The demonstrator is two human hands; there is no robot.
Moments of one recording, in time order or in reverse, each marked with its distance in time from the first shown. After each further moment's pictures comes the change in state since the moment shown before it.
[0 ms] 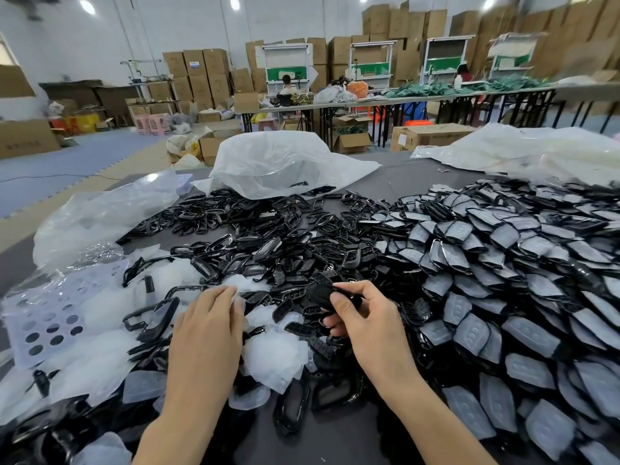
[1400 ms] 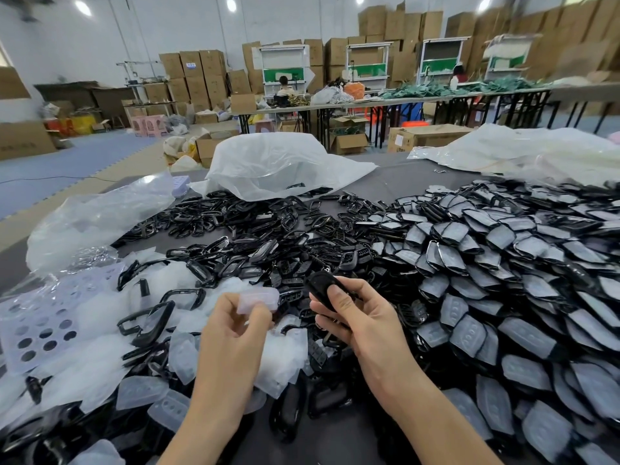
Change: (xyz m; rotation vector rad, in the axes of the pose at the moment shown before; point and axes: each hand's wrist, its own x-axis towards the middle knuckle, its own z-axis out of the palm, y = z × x) left_hand -0.011 0.044 -0.017 -1.003 -0.132 -0.397; right_hand 0.000 -0.015 0.003 0.509 -0.098 0.141
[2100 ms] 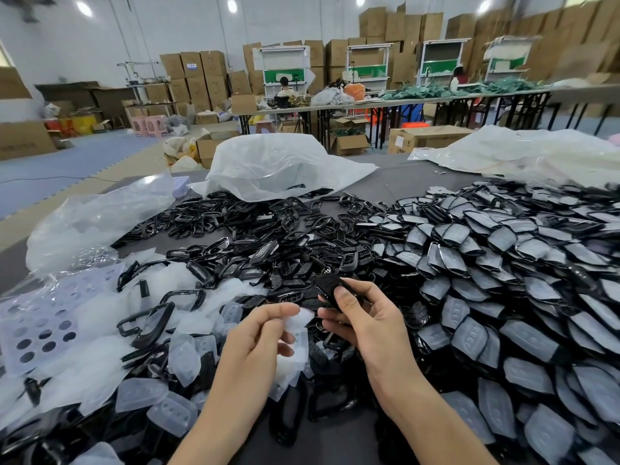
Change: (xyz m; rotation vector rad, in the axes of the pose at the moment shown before) left_hand -0.003 -0.010 0.006 0.032 -0.183 -0.032; right_hand 0.003 0.003 -0.004 -0.054 0.109 -0.043
